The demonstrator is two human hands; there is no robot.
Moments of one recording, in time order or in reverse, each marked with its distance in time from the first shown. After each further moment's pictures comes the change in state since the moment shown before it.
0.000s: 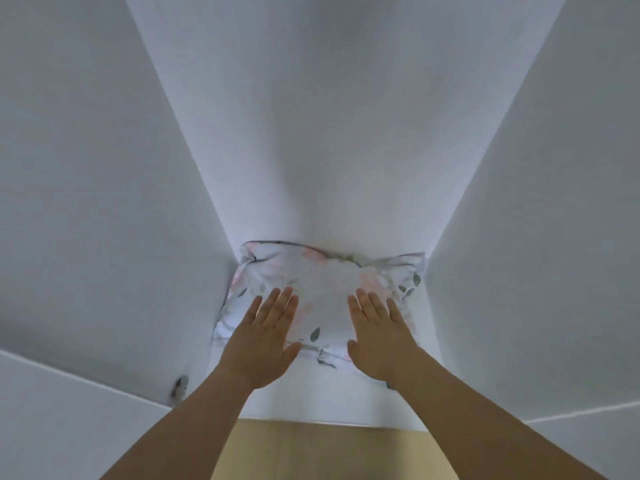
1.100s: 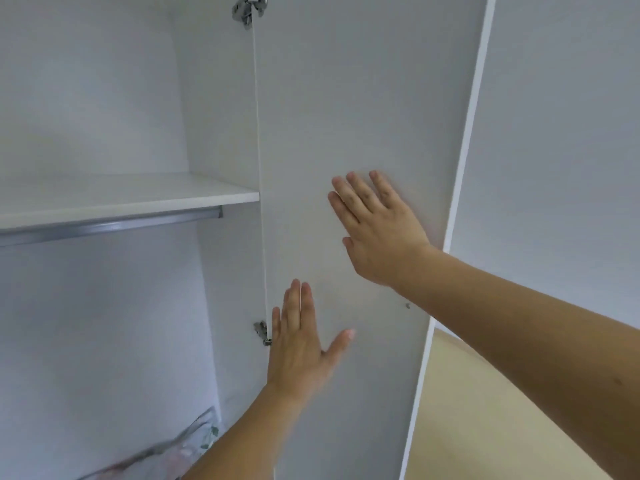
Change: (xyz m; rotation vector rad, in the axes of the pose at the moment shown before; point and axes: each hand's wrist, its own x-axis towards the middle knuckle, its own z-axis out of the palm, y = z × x) left_hand -0.175 0.426 -0.544 -0.580 0.518 0.508; right_hand -0.675 0.039 -0.485 -0.904 0.554 0.816
